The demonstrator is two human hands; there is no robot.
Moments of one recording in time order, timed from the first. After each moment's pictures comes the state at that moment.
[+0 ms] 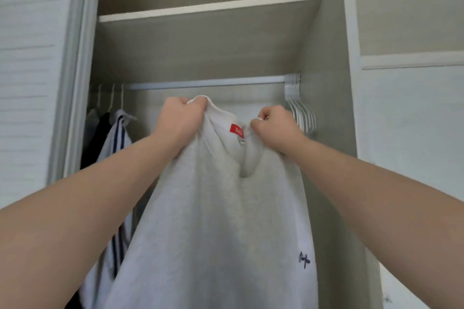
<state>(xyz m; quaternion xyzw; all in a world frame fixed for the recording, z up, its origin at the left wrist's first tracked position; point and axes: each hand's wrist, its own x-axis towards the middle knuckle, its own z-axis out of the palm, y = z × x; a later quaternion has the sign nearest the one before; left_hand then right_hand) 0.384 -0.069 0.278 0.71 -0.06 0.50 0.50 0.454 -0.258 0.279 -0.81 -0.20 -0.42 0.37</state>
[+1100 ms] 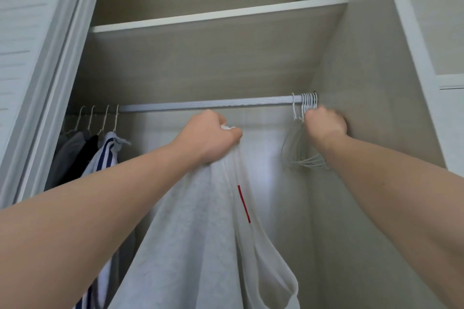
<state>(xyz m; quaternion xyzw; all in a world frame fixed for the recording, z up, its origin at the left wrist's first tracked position) 0.466 -0.070 0.312 0.84 -0.09 0.49 0.22 0.597 -0.312 0.366 -0.84 0.06 -0.53 -0.06</state>
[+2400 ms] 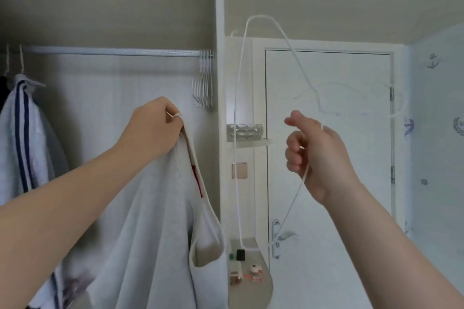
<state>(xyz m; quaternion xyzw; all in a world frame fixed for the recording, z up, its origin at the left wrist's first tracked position) 0.285 -0.219 0.199 0.83 -0.14 0.45 0.30 0.207 -0.471 0.153 -0.55 -0.14 -0.30 0.76</state>
